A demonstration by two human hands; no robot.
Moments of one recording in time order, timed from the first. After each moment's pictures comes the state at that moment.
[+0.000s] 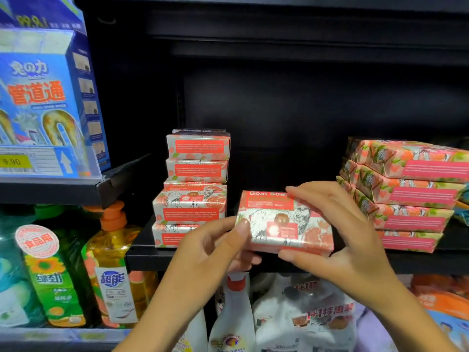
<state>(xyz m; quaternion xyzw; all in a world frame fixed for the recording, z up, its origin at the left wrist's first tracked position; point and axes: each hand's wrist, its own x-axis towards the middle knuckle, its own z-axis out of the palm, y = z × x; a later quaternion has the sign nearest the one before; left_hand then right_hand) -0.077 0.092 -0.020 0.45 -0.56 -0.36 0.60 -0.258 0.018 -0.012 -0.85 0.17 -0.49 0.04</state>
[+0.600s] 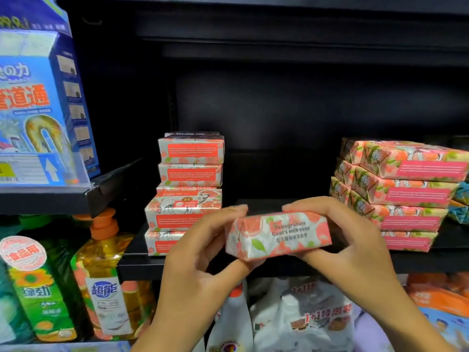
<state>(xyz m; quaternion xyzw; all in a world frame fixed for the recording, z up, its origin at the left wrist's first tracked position) -0.075 0.086 -0.034 0.36 -0.63 -0.17 0.67 -0.259 0.024 -0.012 -0.82 0.22 -0.52 0.13</state>
